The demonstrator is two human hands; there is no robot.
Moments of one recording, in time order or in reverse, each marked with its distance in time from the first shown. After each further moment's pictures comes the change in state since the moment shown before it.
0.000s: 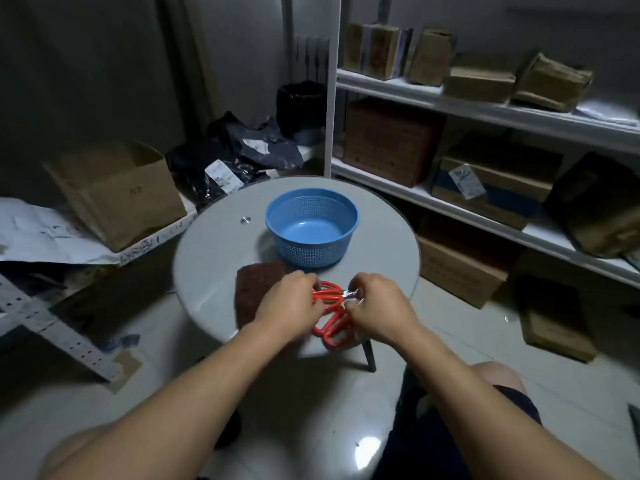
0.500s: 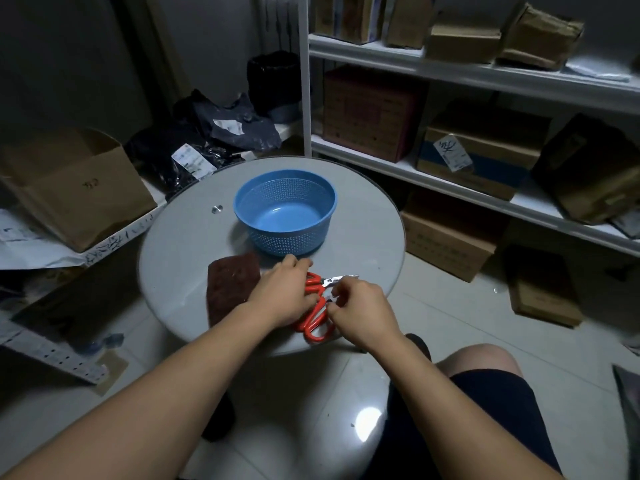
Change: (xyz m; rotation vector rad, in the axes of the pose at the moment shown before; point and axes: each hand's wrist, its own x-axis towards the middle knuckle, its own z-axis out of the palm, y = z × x) left_hand 0.042 0.003 0.034 0.121 -0.202 0.038; right_hand -0.002 0.024 0.031 0.214 0.040 0.165
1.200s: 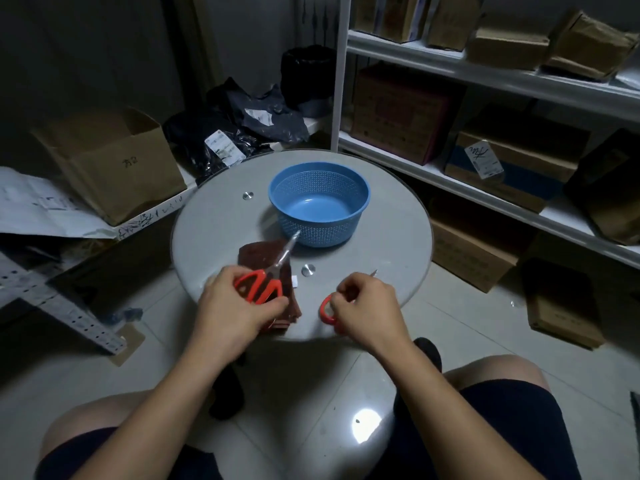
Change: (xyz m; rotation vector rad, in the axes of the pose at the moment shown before) left_hand -0.120 -0.044 -0.036 -0.717 0.453 -0.480; right_hand -0.024 -0.040 0.011 0.160 0.020 0.013
